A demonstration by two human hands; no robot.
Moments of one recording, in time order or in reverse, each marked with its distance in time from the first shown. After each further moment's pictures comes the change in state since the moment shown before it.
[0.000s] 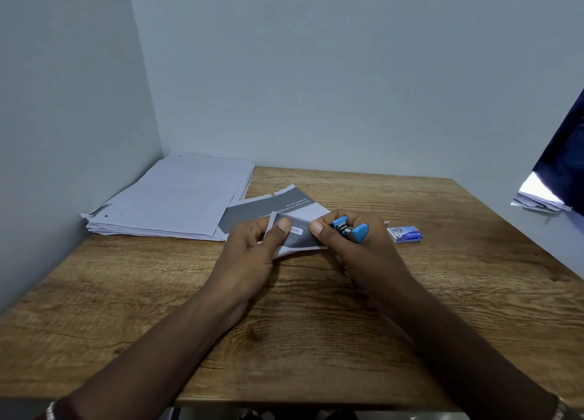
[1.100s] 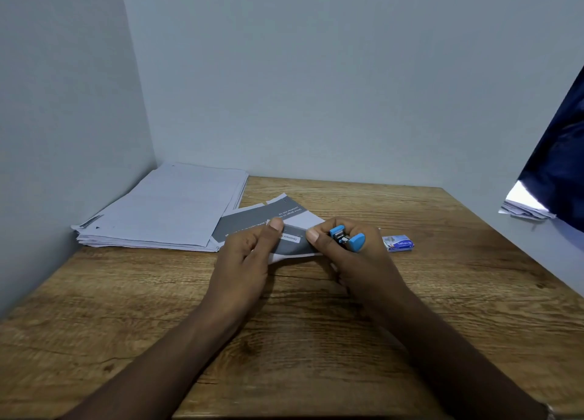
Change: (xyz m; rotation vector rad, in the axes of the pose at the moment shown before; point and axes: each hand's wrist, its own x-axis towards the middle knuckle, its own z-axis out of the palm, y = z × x) left_hand 0.004 -0.002 0.004 0.140 0.093 0.110; right_hand -0.004 -0.006 -0.002 0.036 0.036 0.095
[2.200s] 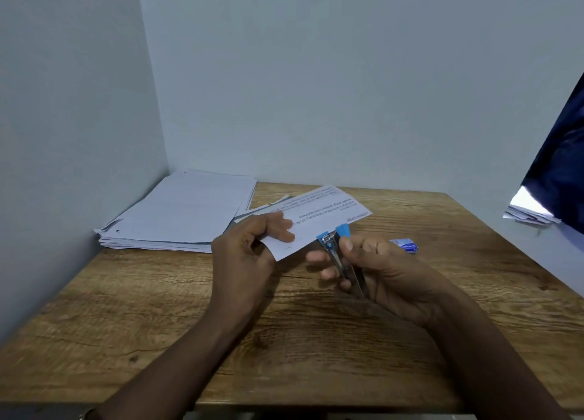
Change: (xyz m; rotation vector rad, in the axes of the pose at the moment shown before) left_hand -0.007 0.004 -0.007 0.090 0.244 0.405; right_hand -0.008 -0.011 -0.031 0.489 -0.440 0.322
